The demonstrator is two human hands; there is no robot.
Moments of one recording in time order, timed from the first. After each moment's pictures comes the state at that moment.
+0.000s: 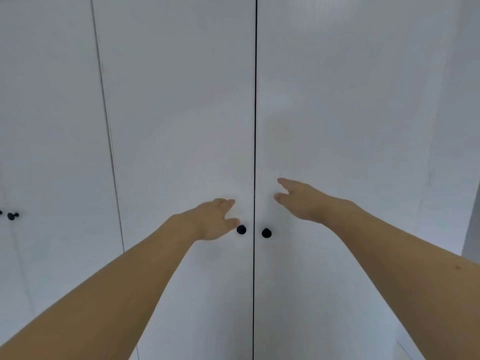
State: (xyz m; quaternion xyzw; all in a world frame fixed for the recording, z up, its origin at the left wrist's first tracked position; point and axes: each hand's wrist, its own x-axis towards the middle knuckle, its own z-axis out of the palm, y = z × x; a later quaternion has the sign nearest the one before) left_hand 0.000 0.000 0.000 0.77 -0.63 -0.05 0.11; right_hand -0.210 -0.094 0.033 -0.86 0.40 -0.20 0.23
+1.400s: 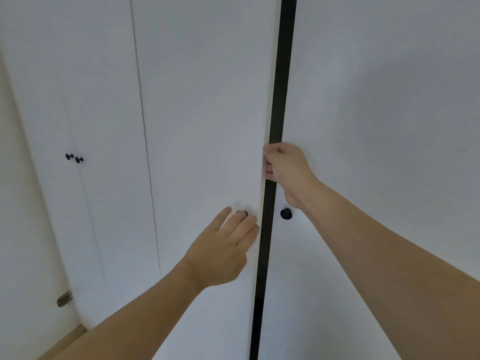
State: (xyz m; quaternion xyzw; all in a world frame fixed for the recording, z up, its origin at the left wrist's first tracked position) left_hand -0.038 -0.004 -0.136 0.64 -0.66 0.40 0.05; right_hand -0.128 -0.132 0.005 -0.71 0.22 -0.39 0.55
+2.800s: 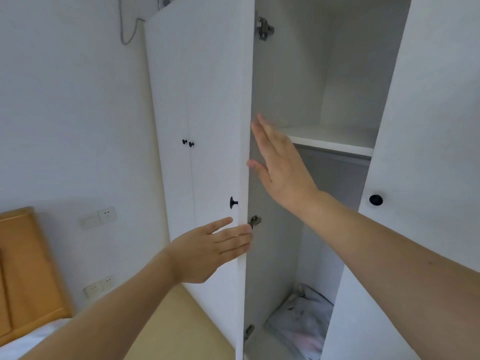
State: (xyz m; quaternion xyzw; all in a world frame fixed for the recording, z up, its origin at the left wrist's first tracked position) left_hand -0.016 0.227 -0.157 0.64 -0.60 0.38 -0.28; right_hand -0.089 0.017 -0.033 -0.89 -0.12 -0.43 0.03
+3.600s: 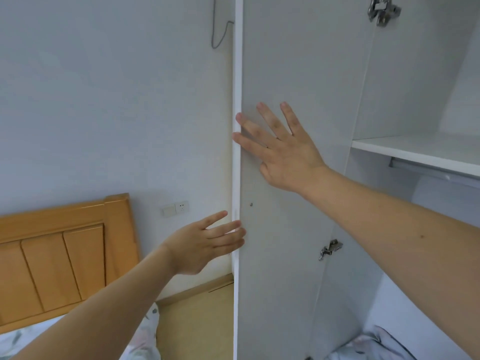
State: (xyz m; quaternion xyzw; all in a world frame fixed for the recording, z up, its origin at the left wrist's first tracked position) left_hand 0.087 0.375 -0.149 0.72 -0.49 0.32 -0.38; right_hand 0.069 0.129 0.005 -0.77 -0.19 -0.49 -0.36
